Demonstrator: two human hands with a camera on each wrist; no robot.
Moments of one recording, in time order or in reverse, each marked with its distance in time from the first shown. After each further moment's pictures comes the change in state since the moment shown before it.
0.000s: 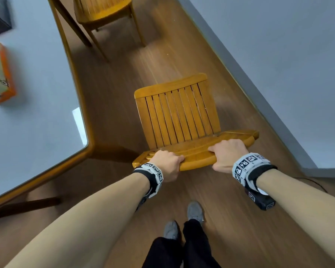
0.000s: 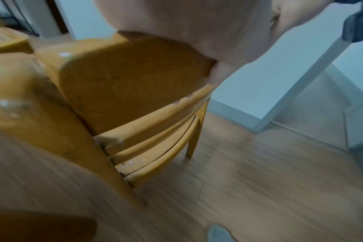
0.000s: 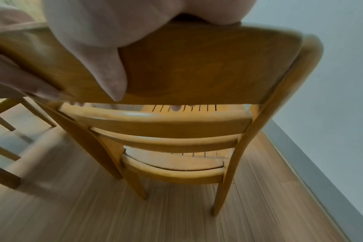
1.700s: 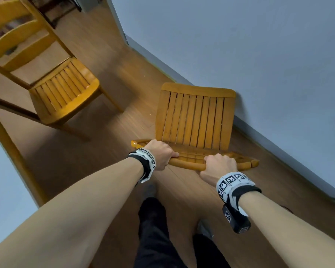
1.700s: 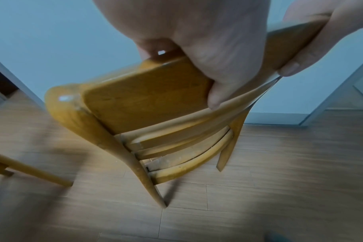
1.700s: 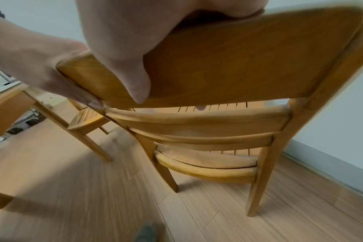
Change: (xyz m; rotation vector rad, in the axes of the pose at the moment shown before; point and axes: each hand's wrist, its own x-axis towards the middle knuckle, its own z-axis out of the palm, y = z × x) left_hand 0.323 -0.298 -0.363 0.571 -0.004 0.408; right_hand 0.342 0.083 -0.256 0.460 0.094 0.535
